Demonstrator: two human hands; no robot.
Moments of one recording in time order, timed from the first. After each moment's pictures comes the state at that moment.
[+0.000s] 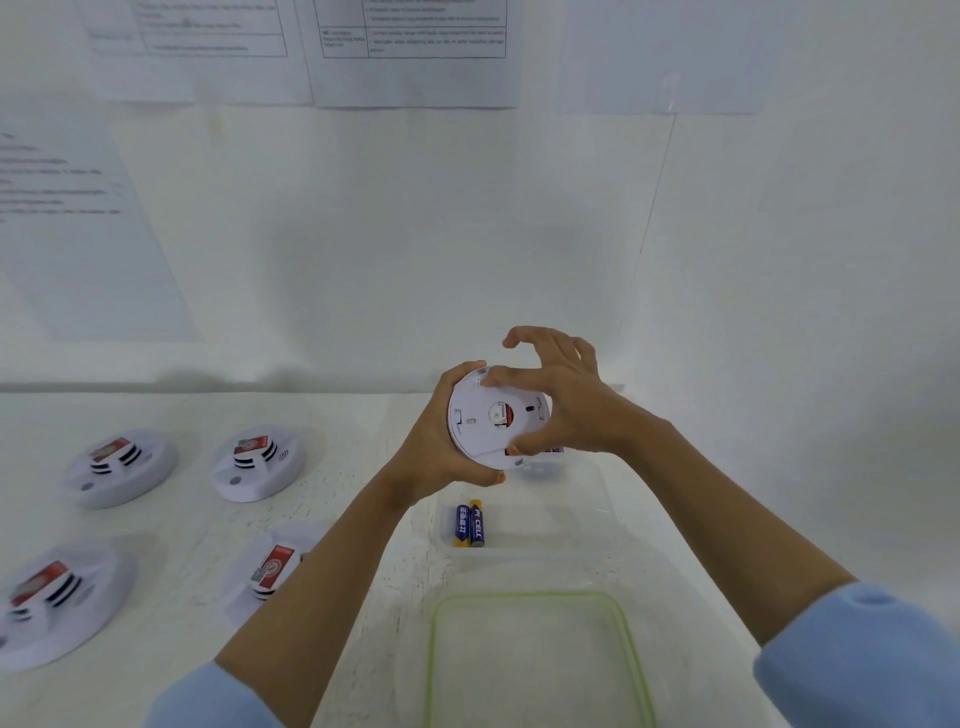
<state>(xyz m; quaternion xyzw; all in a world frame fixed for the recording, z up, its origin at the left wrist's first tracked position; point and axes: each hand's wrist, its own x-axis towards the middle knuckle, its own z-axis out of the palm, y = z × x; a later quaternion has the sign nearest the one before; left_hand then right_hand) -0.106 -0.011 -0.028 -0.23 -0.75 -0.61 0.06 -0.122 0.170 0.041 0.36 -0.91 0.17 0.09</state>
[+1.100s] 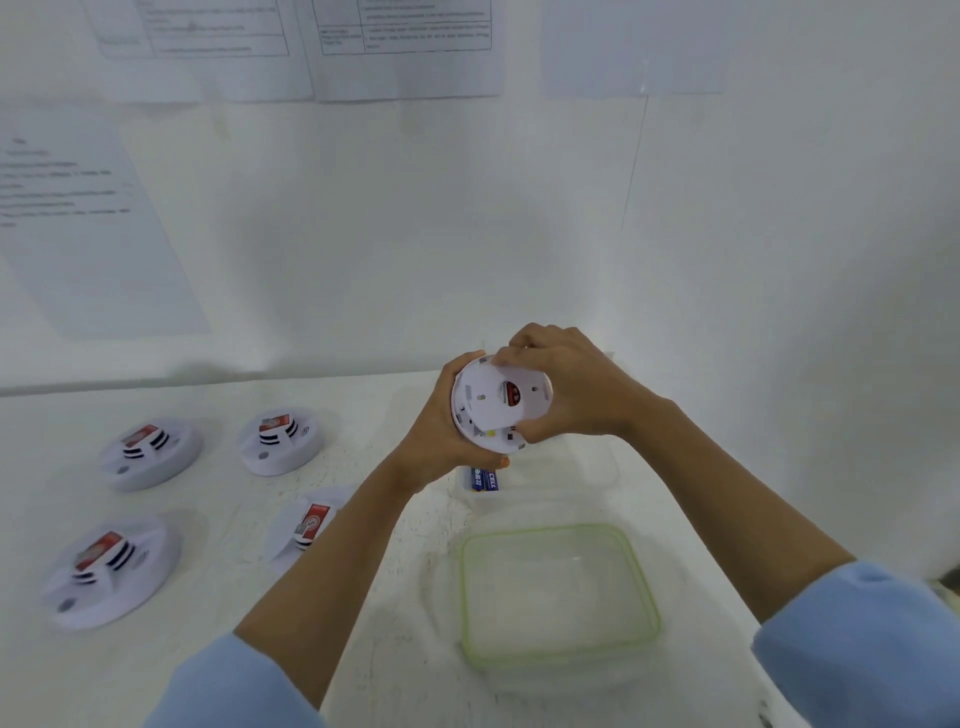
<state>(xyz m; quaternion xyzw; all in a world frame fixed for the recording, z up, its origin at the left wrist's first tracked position) -0.072 -0.022 -0.029 -0.23 -0.77 -0.59 0.03 -0.069 0.160 0.050 0.35 -0.92 0.15 0.11</state>
